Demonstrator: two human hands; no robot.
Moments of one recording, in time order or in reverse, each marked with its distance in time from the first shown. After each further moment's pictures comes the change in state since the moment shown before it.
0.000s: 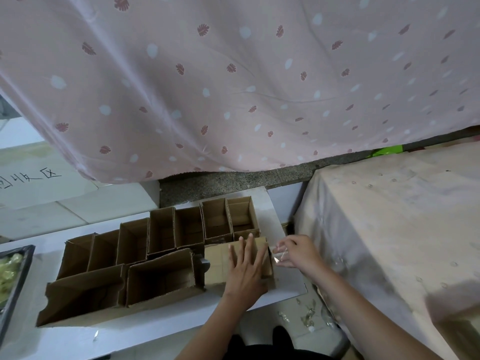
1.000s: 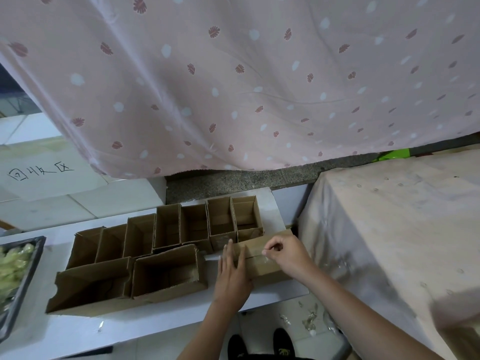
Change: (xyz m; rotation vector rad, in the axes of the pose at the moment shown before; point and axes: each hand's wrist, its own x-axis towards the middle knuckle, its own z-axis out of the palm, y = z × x) left_hand -0.027 -0.022 0.016 -0.308 0.037 -0.209; right_hand -0.033 -0.019 0.022 -0.502 -0.077 -0.341
